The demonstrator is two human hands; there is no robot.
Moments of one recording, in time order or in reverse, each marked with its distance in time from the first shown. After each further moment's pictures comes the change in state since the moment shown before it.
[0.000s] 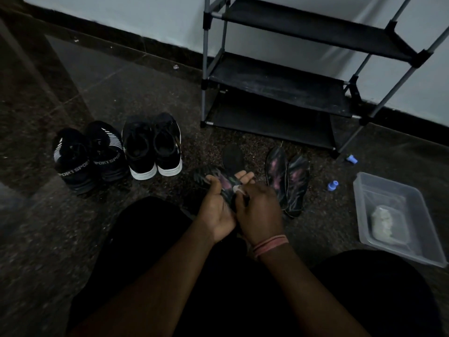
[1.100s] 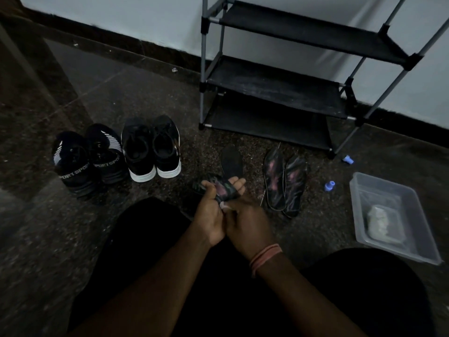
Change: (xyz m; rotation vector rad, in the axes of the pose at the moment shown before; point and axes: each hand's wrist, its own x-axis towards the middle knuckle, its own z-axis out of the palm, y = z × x) left_hand -0.008 0.001 -0.002 0.006 0.059 0.008; right_hand -0.021 -0.020 -0.004 0.127 -0.224 -0.043
